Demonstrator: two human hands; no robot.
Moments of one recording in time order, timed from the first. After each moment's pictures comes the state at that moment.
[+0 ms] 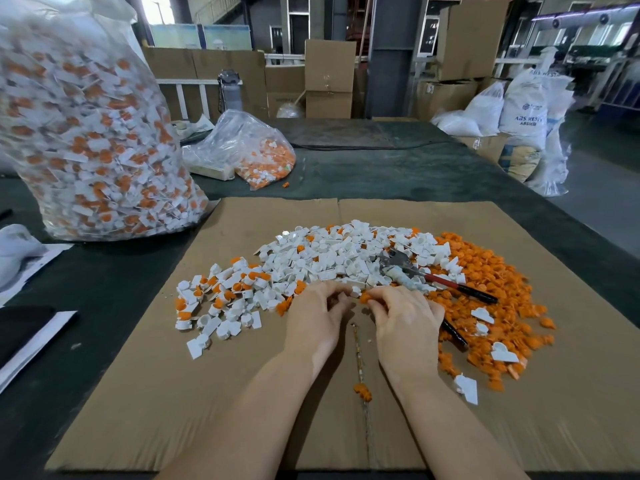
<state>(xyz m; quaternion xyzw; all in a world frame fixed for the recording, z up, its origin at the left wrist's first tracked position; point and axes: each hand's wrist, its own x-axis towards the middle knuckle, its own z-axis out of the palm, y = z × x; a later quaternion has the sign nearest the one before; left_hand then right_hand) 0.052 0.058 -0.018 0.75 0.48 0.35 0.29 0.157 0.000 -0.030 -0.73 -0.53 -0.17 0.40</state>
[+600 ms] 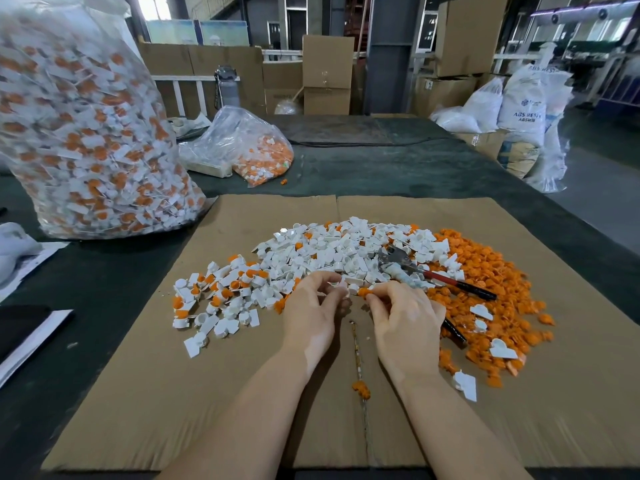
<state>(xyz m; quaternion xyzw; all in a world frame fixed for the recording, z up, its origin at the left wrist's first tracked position) 0.055 0.060 -0.023 0.60 0.46 0.44 0.48 0.156 -0.001 -0.026 -0.74 -0.51 -0.11 0.42</state>
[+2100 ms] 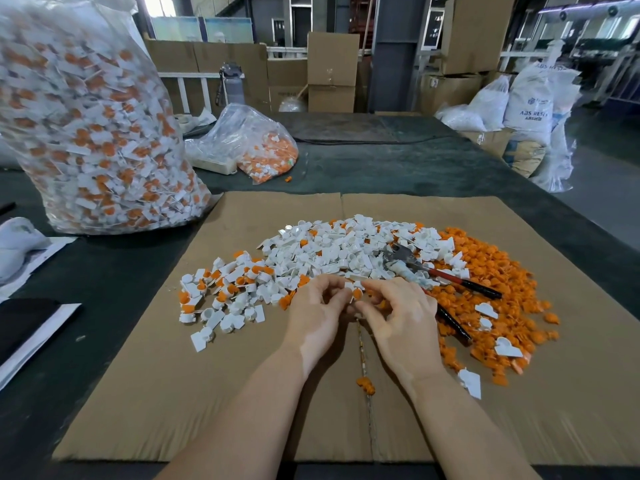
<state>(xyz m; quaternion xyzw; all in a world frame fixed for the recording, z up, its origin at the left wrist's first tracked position) 0.048 0.055 -0.022 0.61 0.43 0.42 0.52 0.156 -0.007 -0.020 -0.69 -0.58 -0.03 0.43</state>
